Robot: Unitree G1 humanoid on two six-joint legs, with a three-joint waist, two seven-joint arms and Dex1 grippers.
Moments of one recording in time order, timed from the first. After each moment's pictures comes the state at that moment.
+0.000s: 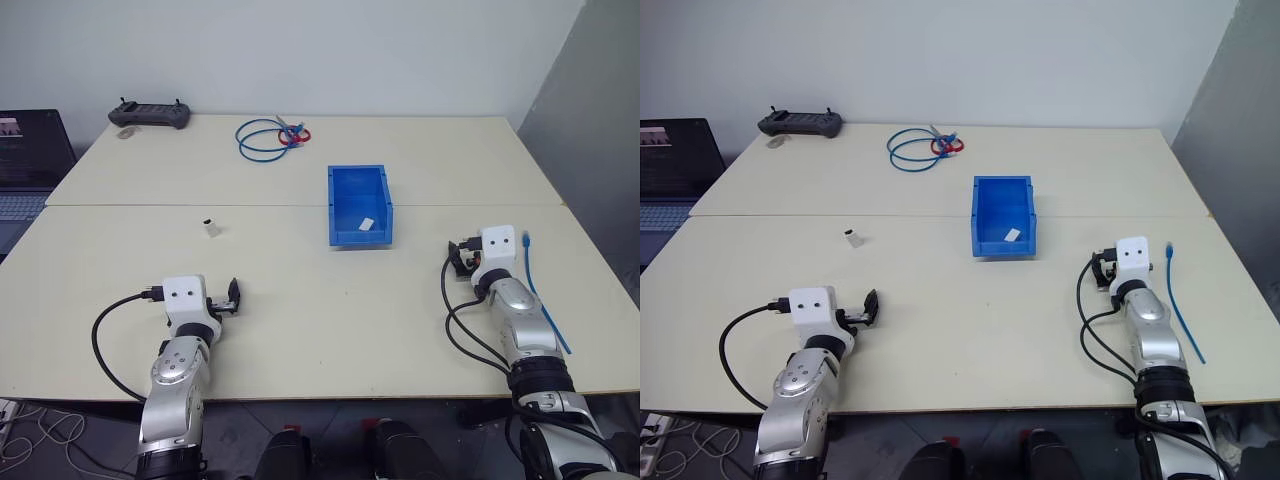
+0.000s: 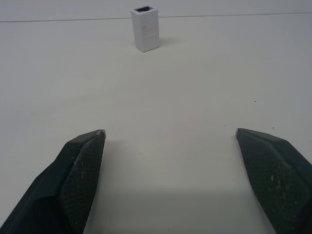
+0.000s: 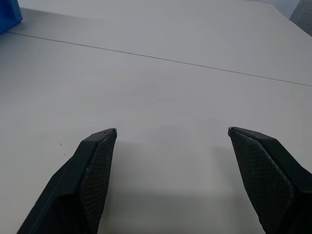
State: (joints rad) left arm -0.02 0.20 0.24 -0.09 -0.12 0.27 -0.08; right arm -0.46 -0.32 -0.13 0.43 0.05 0.12 0.17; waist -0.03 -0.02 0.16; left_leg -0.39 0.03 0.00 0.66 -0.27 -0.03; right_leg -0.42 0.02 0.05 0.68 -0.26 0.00
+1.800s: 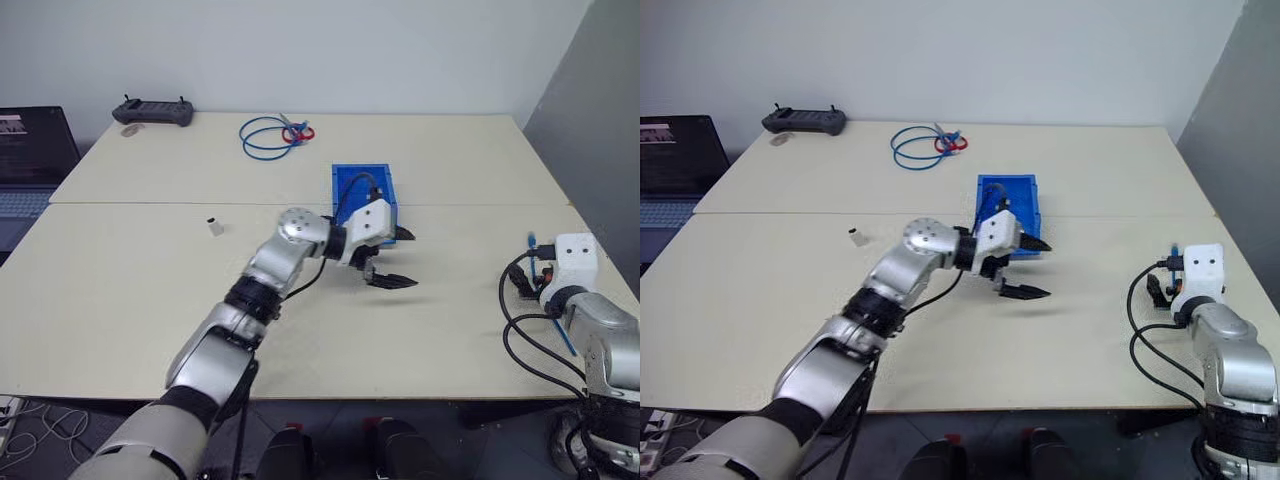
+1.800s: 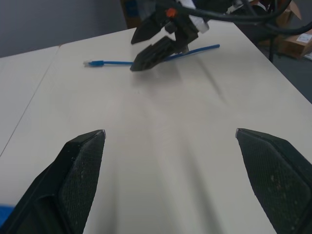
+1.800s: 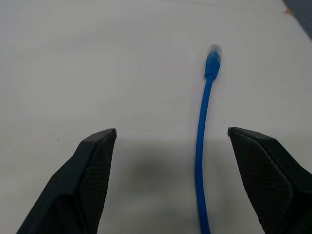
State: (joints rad) left arm -0.99 0.17 -0.37 0.68 -0.11 -0.04 -1.23; right arm -0.26 -0.50 -0.33 -0.09 0.18 0.84 0.22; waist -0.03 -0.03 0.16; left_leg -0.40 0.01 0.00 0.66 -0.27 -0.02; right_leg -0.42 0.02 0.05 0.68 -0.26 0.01
